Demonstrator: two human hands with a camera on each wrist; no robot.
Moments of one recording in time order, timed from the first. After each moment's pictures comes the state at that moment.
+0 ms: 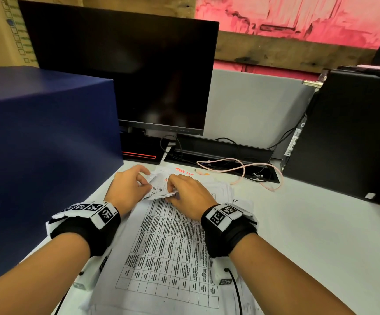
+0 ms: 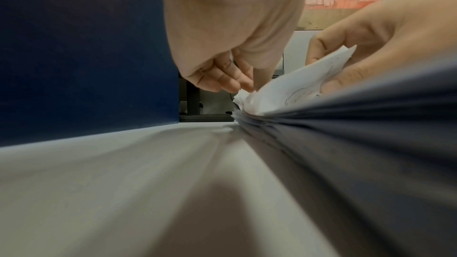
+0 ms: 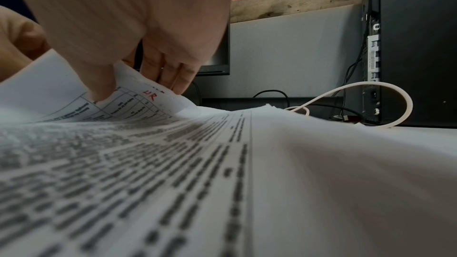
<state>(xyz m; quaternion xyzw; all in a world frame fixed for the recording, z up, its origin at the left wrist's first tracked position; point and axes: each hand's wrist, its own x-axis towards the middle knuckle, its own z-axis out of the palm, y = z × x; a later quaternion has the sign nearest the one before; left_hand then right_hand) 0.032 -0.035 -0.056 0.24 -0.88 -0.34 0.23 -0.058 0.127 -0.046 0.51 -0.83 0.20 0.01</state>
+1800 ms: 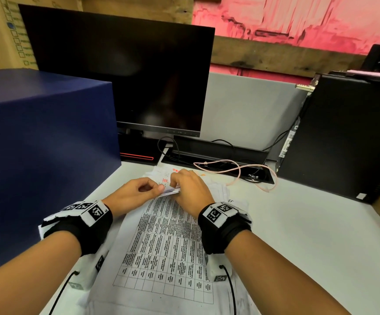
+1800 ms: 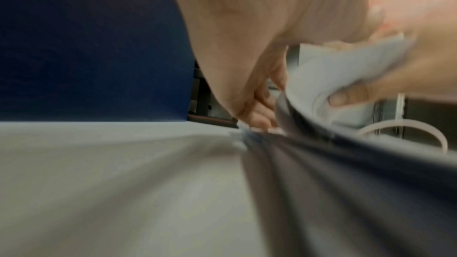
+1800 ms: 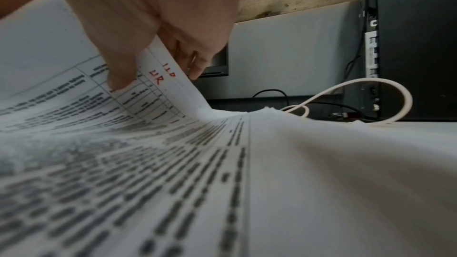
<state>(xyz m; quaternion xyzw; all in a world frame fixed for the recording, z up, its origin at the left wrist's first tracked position) 0.044 -0.026 -0.049 0.10 -0.85 -0.50 0.10 -0.059 0.129 -0.040 0.47 -0.86 0.22 0.06</state>
